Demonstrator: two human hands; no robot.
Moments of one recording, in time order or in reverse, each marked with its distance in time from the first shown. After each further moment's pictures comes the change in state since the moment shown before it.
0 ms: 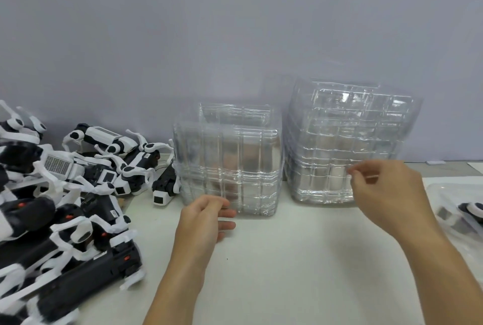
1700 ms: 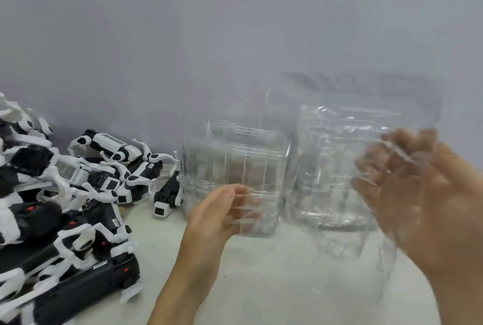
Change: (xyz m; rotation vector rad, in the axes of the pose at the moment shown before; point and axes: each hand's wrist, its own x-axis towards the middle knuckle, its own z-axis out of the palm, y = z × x) left_hand -0.010 0.015 0.000 -0.368 -0.338 0.362; right_hand -0.012 -0.042 -0.052 1.644 -0.584 -0.144
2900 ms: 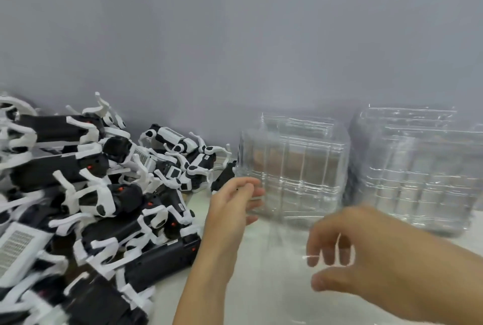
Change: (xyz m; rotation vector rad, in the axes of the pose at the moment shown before) left_hand 0.004 0.016 -0.042 0.246 0.295 -0.142; right_hand -0.013 0.056 0.088 -1.729 -0.513 0.627
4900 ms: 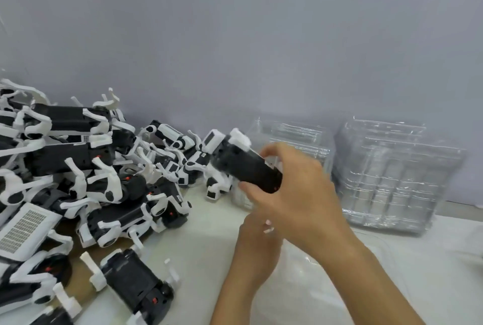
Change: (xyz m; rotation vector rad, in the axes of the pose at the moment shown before) left_hand -0.038 -0.026 0.028 0.228 -0.192 0.066; right_hand 0.046 -0.044 0.024 0.171 0.757 -0.236
